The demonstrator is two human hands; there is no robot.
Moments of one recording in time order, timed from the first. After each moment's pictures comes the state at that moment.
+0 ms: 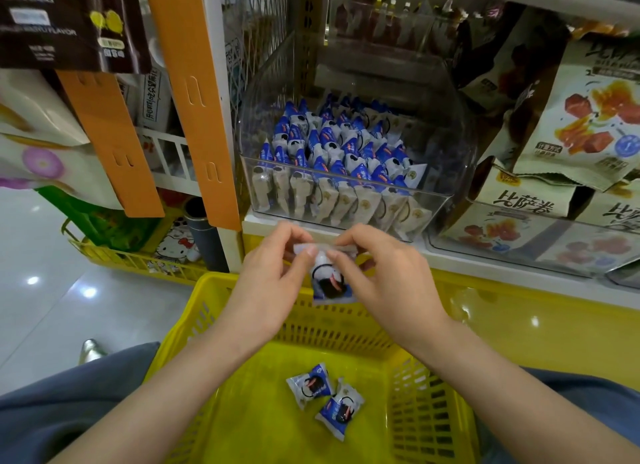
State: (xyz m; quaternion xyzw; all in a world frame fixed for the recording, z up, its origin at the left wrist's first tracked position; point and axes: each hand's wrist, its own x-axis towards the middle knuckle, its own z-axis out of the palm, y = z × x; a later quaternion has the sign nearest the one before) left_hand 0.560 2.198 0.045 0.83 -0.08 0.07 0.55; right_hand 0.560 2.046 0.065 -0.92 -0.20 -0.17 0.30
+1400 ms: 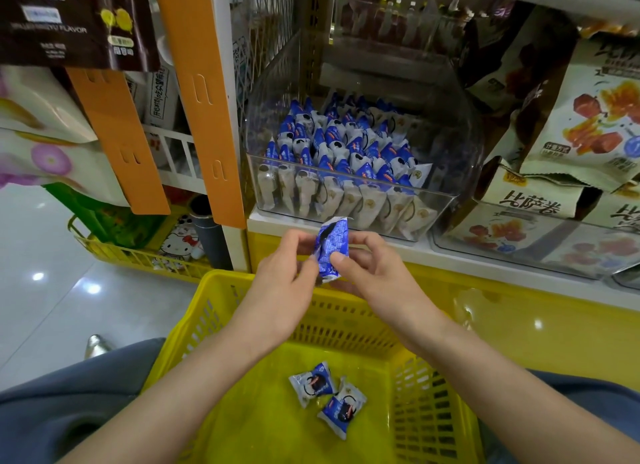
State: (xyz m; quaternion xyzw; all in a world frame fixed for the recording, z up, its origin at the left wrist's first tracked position) left_hand 0.561 2.192 0.033 0.81 -0.05 0.01 0.59; right_hand 0.564 2.058 0.056 -0.73 0.00 0.13 0.67
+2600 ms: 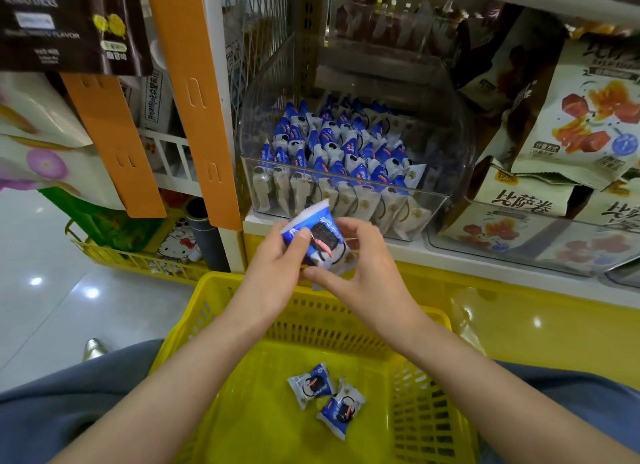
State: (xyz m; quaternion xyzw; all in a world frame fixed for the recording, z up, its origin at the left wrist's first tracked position) left_hand 0.571 2.186 0.045 0.70 0.05 -0.03 0.71; right_hand 0.567 2.059 0.047 -0.88 -0.11 -0.04 0.46
